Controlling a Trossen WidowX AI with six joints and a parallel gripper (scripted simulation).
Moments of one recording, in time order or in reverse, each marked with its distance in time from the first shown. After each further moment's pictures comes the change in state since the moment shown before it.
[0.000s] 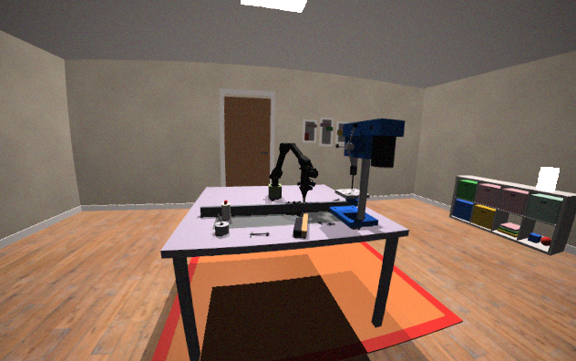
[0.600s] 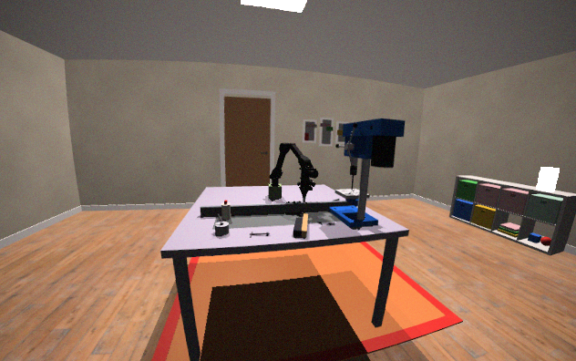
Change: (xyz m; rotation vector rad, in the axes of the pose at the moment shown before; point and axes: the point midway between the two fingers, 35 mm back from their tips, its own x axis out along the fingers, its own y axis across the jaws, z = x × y) arm 0.001 0.000 0.000 0.000 0.001 0.001
